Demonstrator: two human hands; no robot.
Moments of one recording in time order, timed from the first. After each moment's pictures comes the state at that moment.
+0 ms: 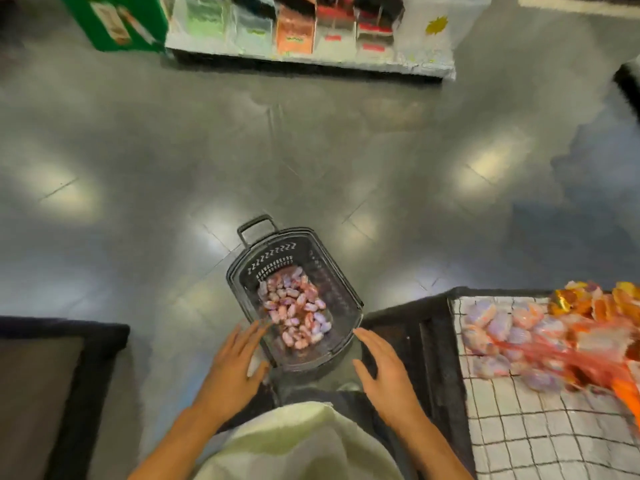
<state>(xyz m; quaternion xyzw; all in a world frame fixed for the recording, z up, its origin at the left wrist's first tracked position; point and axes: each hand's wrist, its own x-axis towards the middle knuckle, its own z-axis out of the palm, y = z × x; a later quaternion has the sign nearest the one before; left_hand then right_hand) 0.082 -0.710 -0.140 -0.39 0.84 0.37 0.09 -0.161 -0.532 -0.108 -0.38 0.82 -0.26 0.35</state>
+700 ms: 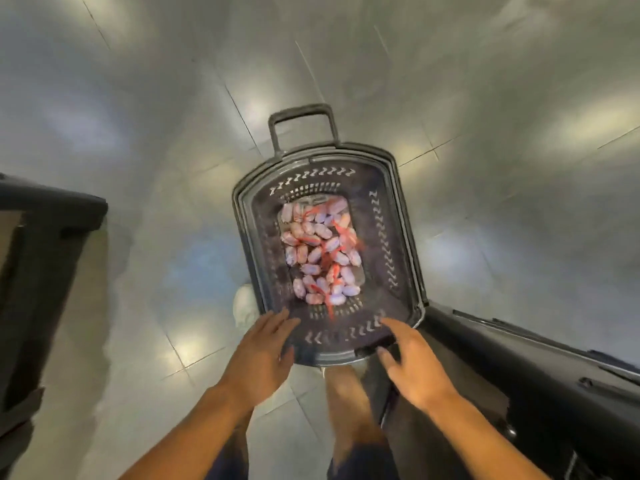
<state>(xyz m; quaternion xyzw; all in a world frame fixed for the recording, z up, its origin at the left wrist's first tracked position) 0.024 -0.729 -0.409 -0.50 0.71 0.46 0.21 -0.239 -0.653 -0.382 -0.39 0.76 0.04 0.52</state>
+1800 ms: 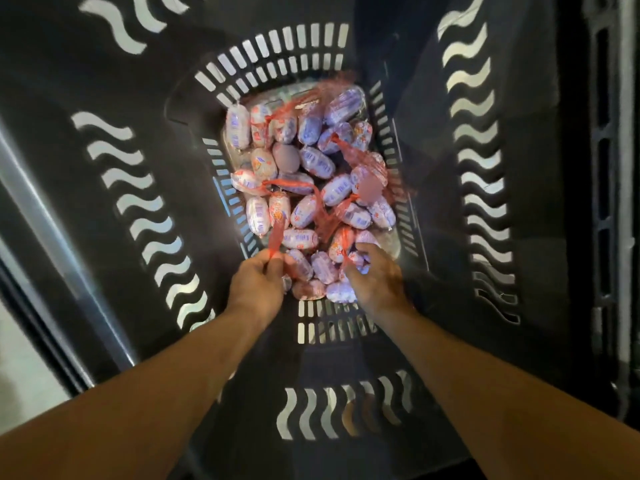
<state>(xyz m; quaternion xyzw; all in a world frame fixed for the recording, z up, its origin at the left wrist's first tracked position) -0.064 -0.756 -0.749 -0.74 0.36 0.56 0.10 -0.219 -0.686 -0.794 -0.23 0.82 -0.01 0.53</state>
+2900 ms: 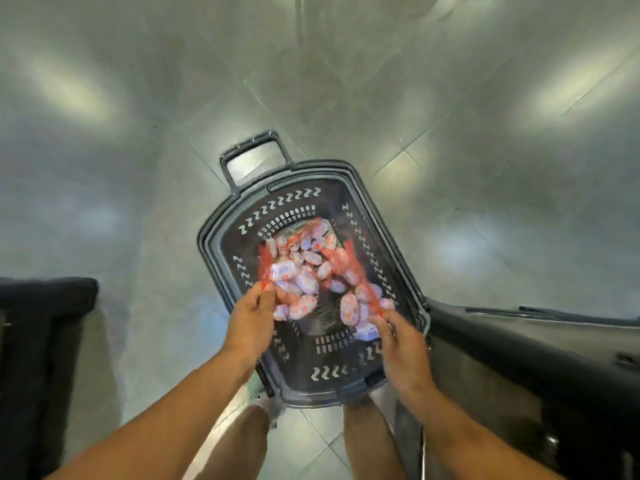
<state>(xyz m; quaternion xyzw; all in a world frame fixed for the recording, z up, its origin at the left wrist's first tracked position) -0.059 -0.811 -0.421 -0.67 0.44 0.60 -0.06 -0.228 -0.665 -0.436 -0.18 0.84 -0.29 0.43</state>
